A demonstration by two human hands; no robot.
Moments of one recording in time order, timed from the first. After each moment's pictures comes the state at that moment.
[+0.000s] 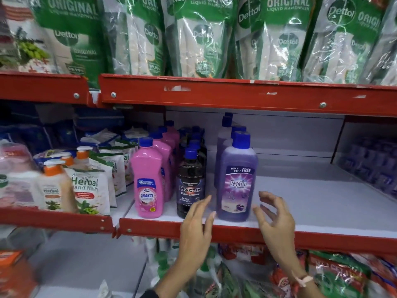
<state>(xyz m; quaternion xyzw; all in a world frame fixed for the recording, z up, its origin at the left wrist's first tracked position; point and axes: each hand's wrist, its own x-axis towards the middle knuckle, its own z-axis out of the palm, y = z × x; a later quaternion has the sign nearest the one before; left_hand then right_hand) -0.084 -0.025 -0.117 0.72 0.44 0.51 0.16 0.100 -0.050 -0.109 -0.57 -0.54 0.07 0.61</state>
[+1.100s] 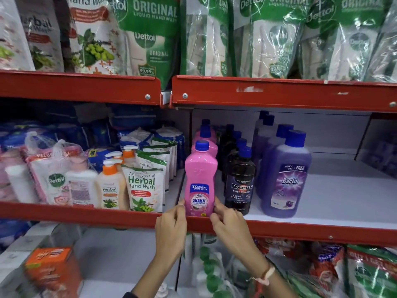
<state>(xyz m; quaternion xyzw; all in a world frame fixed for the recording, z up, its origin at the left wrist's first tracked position) -0.262 -0.005 -0.106 0.61 0.55 0.53 0.22 -0.123 -0.030 -0.091 -0.63 -0.66 0.15 0.39</state>
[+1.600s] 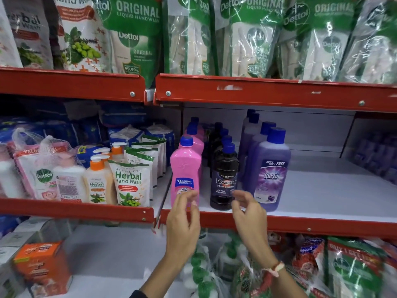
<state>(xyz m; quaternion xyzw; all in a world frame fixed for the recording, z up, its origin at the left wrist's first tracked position) -0.211 -0.036 -0.104 0.67 0.41 0.60 0.18 -0.065 -0.054 -0.086 -0.67 -0.51 0.09 0.53</state>
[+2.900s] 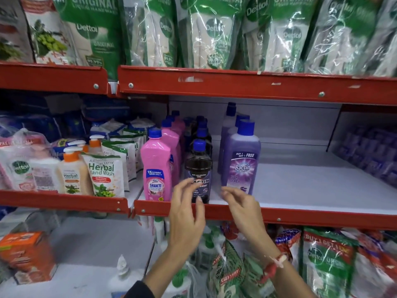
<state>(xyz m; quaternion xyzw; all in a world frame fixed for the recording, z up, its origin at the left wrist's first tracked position) -0.137 -0.061 -0.103 0.70 0.43 0.56 0.09 0.000 -0.083 -0.078 -0.63 -0.55 0.21 0.52</state>
